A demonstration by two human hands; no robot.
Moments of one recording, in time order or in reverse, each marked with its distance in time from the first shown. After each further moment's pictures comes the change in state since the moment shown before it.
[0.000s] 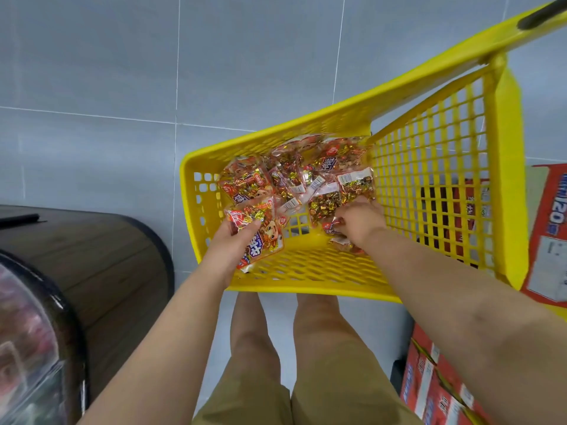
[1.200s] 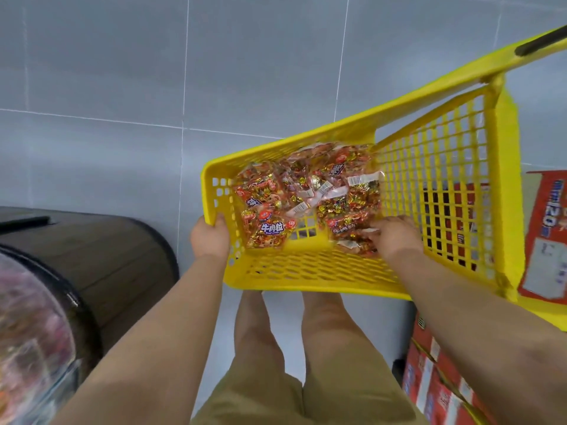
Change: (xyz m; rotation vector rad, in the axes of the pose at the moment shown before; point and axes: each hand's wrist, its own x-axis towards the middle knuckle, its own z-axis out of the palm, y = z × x) left_hand 0.028 0.009 -0.043 0.380 0.556 0.089; right_hand -0.053 0.016 -0.004 0.210 0.005 0.385
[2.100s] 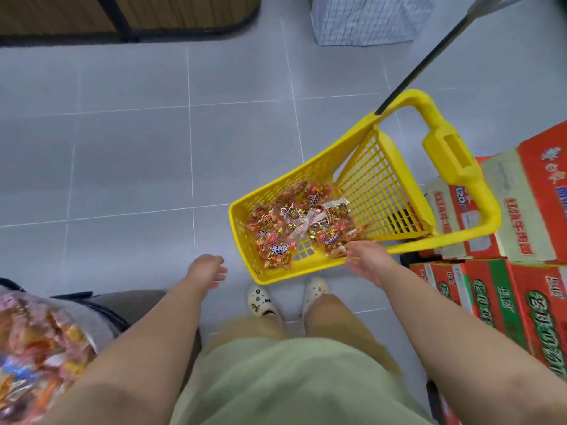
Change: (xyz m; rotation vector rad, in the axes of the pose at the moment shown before) left_hand -0.048 -0.011 -0.148 0.061 -0.477 0.020; right_hand -0.195 -0.049 -0.037 1.610 -0.110 0.345
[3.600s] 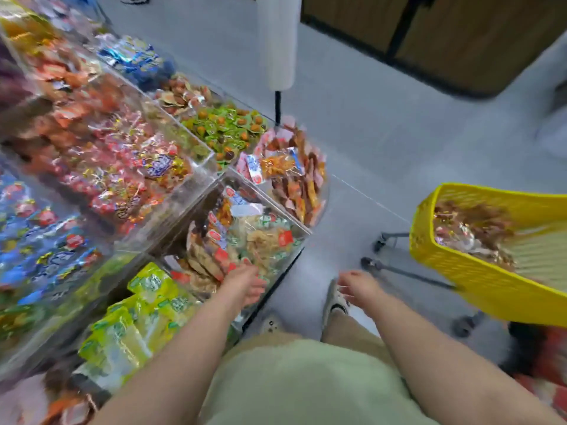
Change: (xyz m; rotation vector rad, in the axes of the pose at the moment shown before) left_hand -0.199 -0.434 -0.158 -0.847 0.167 -0.151; right_hand -0.220 0.288 0.270 -0.788 -0.409 -0.304
